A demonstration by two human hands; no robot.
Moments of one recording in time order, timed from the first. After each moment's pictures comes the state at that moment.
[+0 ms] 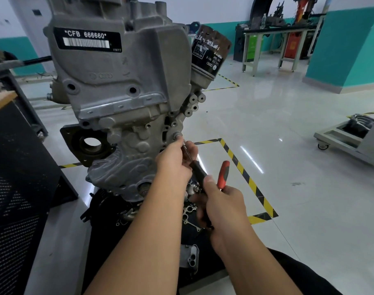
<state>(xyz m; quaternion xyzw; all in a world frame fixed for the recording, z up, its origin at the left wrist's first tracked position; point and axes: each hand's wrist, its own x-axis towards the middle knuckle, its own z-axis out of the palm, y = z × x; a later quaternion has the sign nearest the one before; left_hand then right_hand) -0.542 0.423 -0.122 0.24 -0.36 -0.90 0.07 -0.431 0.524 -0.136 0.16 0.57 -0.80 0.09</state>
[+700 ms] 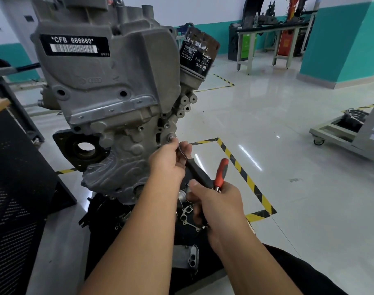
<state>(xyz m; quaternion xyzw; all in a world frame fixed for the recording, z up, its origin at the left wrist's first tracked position) -0.543 0.424 -0.119 0.25 -0.37 -0.89 0.09 -0.431 0.531 -0.136 0.14 0.57 -0.80 0.08</state>
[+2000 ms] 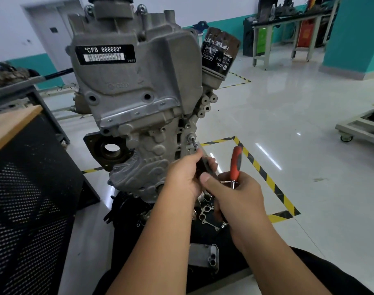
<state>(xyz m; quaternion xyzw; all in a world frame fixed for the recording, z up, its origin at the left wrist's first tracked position) -0.494 0.419 -0.111 0.23 -0.51 -0.83 -0.07 -0.432 0.523 -0.138 0.06 0.62 -0.78 0.00</state>
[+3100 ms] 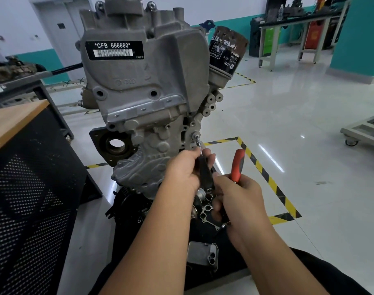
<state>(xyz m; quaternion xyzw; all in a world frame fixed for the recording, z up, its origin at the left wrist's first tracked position) -0.502 0.411 -0.112 0.25 -0.38 -0.89 0.01 -0.427 0.520 -0.133 0.09 0.57 -0.82 0.06</state>
